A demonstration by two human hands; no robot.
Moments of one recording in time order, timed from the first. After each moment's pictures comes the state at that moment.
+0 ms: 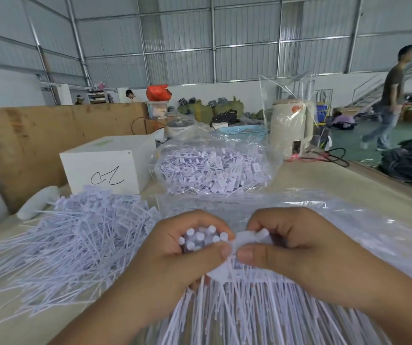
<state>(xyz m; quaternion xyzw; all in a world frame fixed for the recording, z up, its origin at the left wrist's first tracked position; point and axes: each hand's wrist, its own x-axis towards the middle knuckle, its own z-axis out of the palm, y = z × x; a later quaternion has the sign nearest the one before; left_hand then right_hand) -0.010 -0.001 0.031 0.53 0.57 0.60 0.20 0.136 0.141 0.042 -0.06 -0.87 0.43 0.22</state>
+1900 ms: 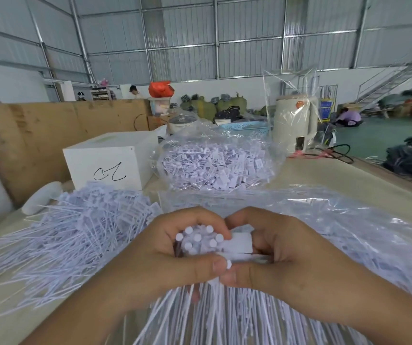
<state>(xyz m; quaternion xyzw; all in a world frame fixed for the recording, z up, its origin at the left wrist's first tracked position) -0.023 -0.010 0.033 0.54 0.62 0.53 0.20 0.128 0.126 0.032 -0.06 -0.85 0.50 0.16</state>
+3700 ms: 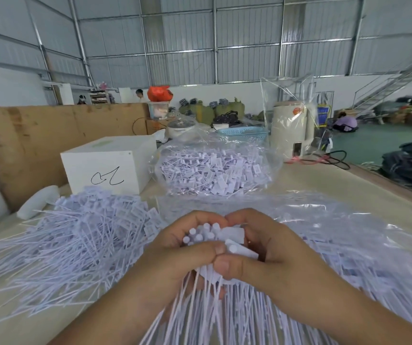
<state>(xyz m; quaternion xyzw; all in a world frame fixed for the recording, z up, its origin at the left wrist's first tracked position) -0.009 0.009 0.029 0.43 0.53 0.66 0.32 0.113 0.127 0.017 -0.04 -0.78 0.58 0.25</state>
